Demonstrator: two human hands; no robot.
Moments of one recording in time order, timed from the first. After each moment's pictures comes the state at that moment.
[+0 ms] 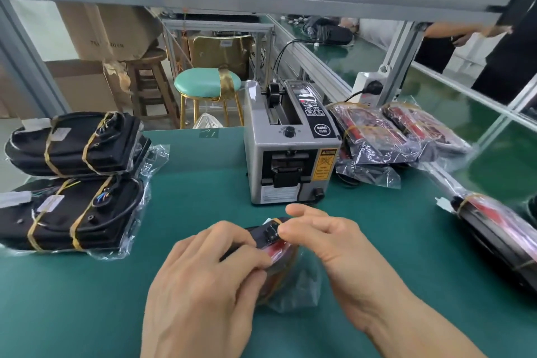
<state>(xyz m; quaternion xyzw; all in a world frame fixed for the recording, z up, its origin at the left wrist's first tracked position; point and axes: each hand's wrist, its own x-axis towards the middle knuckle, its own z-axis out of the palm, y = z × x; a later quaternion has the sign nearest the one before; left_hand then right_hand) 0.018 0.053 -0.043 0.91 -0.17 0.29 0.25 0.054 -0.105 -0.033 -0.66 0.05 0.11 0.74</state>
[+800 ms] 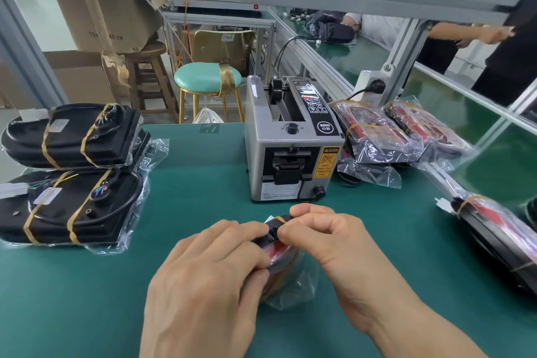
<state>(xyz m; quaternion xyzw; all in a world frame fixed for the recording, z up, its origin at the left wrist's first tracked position) 0.018 0.051 -0.040 0.90 -0.18 0.30 0.26 0.049 -0.098 -0.022 -0.72 0.07 0.08 0.69</state>
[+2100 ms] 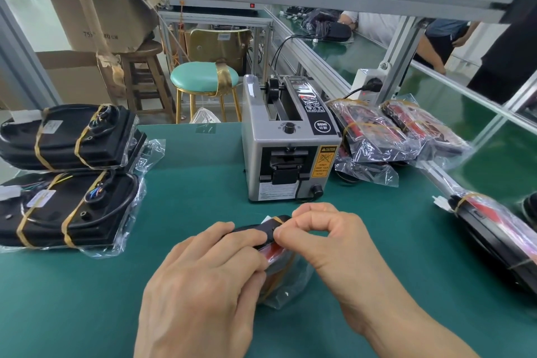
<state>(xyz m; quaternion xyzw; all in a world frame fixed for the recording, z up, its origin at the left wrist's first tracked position) 0.017 0.052 -0.041 0.89 -0.19 0.33 0.24 0.049 -0.098 -0.025 -0.78 0.04 0.03 0.63</state>
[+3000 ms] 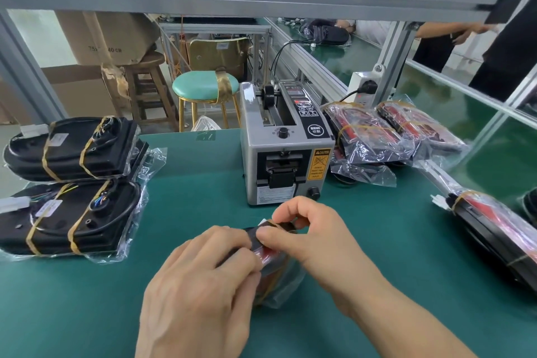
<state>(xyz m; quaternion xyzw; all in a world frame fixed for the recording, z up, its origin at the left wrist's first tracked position) 0.015 0.050 -0.040 0.91 -0.17 0.31 0.22 0.062 -0.099 -0.033 -0.80 0.02 0.05 0.59</state>
